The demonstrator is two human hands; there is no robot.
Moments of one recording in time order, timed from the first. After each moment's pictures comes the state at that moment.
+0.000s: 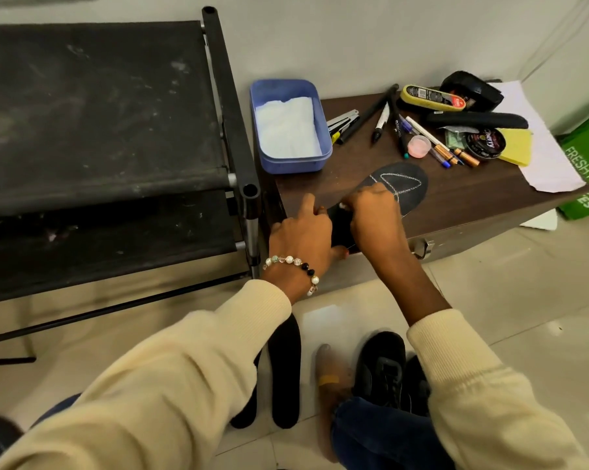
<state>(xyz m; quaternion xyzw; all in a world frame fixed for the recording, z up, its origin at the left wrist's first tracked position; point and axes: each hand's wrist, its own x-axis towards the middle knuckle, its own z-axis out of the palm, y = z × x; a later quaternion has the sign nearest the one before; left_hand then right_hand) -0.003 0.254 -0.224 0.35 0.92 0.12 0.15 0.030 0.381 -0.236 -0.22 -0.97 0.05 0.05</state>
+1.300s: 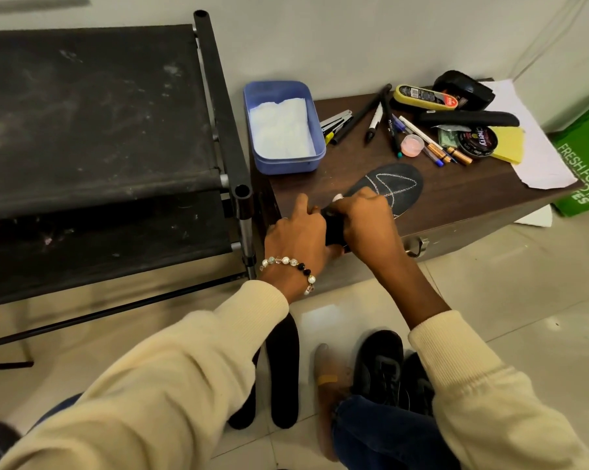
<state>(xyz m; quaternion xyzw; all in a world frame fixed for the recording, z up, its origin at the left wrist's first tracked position) -0.001 0.255 -0.226 0.33 0.92 0.13 0.15 0.042 0.377 -0.231 -0.16 -0.98 0.09 0.03</state>
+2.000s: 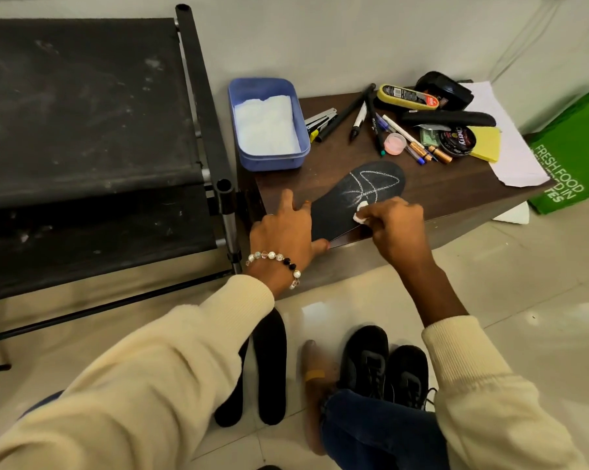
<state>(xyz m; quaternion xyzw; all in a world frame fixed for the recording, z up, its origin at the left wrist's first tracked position) 0.001 0.257 -0.224 0.33 0.93 0.10 0.14 0.087 0.422 -0.230 -0.25 -0.96 0.09 0.04</state>
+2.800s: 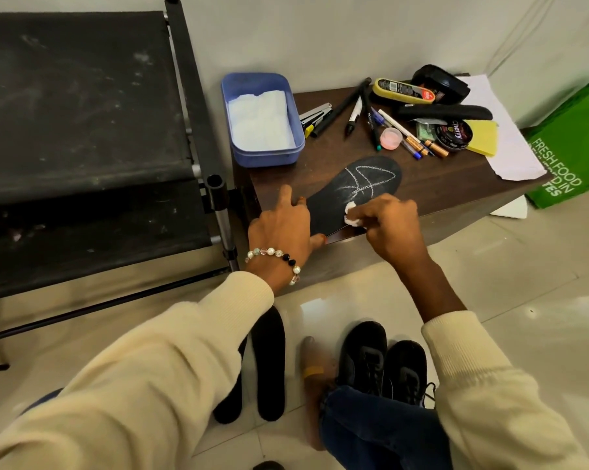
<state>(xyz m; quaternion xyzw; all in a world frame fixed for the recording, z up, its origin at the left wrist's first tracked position) 0.005 0.262 -0.220 0.32 0.93 0.09 0.14 0.092 0.415 -0.222 -0.21 -0.97 0.11 0.02</state>
